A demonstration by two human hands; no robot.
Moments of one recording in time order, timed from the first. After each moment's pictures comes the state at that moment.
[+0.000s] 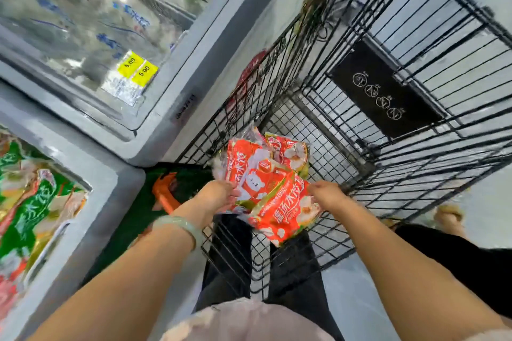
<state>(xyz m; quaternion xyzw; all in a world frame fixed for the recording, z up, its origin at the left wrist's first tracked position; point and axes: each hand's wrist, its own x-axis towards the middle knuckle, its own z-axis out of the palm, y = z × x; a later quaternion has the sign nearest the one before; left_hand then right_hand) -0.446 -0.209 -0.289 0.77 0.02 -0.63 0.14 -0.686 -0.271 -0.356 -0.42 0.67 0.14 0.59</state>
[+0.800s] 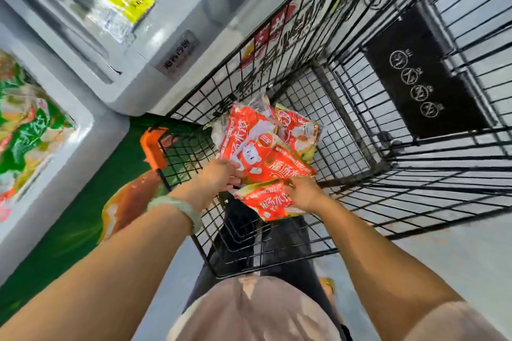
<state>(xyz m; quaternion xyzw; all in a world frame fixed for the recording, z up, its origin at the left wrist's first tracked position) -0.490 -0.203 -0.288 0.78 0.03 -0.61 0.16 -0.680 -0.260 -0.392 -0.66 0.45 0.30 0.52</state>
